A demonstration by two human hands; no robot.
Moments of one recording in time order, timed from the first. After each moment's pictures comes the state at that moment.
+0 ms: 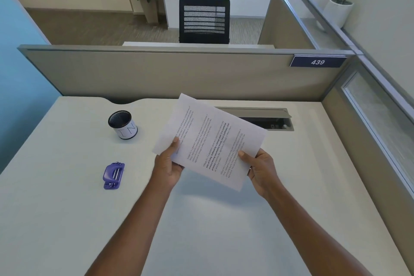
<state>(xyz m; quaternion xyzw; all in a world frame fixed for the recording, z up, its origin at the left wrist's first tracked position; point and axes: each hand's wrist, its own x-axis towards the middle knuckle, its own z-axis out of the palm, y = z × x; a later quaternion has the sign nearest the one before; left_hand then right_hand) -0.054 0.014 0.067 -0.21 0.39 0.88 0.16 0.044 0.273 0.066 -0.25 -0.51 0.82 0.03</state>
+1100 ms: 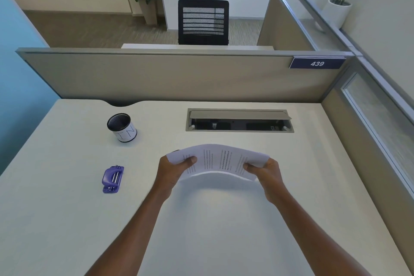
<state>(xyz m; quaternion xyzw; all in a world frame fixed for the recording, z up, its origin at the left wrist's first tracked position) -0.047 0.001 0.037 -0.05 0.69 0.70 0.15 0.055 0.299 0.045 -0.24 -0.67 0.70 0.04</state>
